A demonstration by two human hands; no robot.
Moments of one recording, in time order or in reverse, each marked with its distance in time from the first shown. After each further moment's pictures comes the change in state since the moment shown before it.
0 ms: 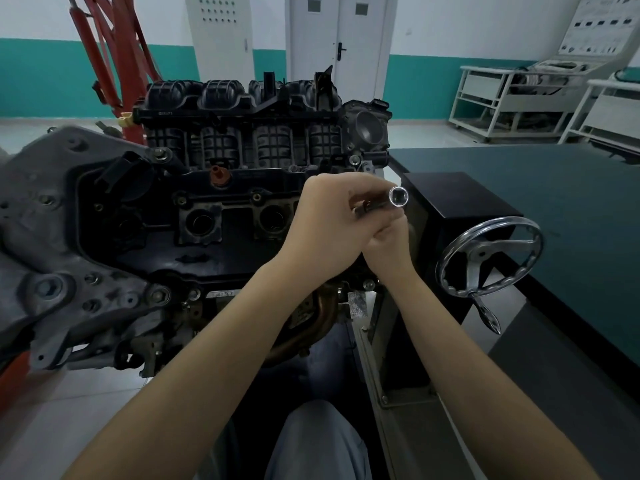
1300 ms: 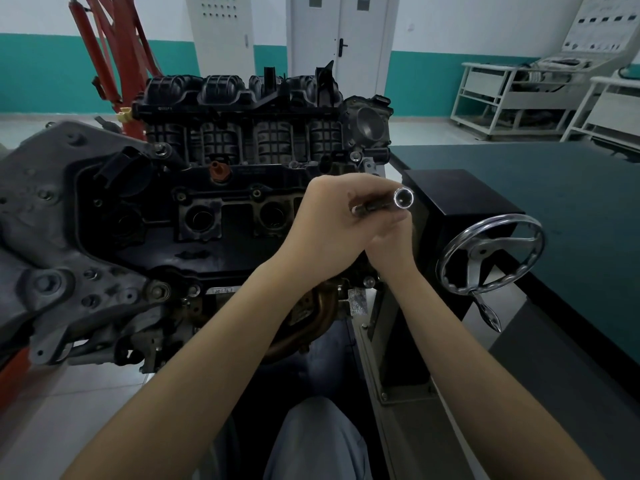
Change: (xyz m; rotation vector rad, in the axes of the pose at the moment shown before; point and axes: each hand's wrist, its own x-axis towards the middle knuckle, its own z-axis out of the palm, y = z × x) left_hand -0.003 -0.004 0.000 -0.059 -0.045 0.019; right_hand 0.000 -0.004 -0.002 0.072 0.023 0.040
